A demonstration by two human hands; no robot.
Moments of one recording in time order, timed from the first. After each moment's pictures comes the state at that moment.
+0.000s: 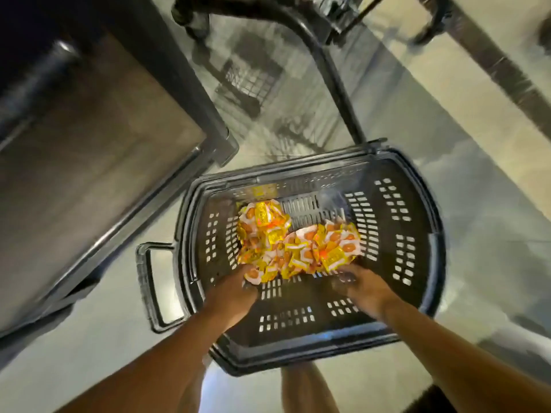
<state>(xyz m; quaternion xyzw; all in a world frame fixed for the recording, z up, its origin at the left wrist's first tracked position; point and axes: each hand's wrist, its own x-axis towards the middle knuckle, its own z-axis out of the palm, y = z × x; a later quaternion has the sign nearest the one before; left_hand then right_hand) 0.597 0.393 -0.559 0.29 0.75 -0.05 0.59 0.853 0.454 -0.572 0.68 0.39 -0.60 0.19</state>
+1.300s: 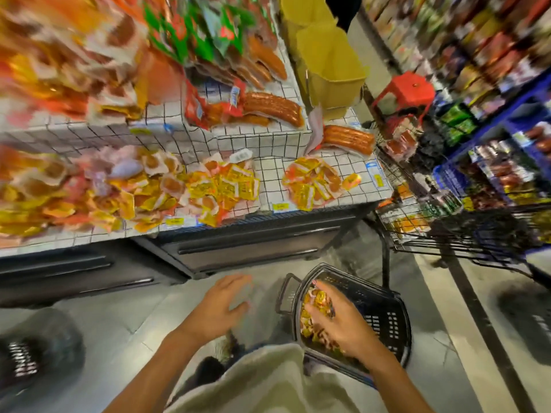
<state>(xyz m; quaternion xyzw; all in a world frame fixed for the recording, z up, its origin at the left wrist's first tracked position) 0.377 0.129 -0.067 0.42 0.79 0.23 0.38 0.607 0.327 -0.059 0.37 0.78 -0.49 0.07</state>
